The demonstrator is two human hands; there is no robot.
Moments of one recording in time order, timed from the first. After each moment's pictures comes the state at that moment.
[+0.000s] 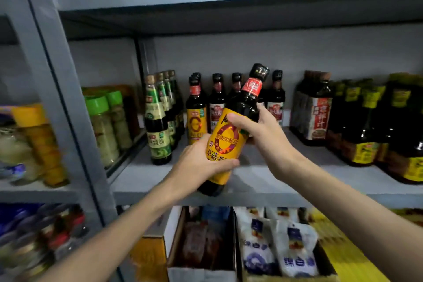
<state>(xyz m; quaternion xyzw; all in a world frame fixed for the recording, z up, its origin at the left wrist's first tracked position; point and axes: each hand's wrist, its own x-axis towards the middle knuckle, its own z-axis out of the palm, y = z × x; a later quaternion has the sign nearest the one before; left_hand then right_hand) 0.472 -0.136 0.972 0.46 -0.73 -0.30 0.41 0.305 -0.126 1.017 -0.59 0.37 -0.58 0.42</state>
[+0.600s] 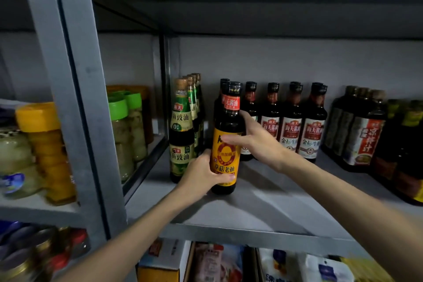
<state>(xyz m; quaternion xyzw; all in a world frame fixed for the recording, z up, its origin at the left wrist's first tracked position) 0.542 -0.251 0.932 0.50 -0.72 -0.26 0.41 0.378 -0.247 1.015 -0.73 0.38 -0.43 0.38</state>
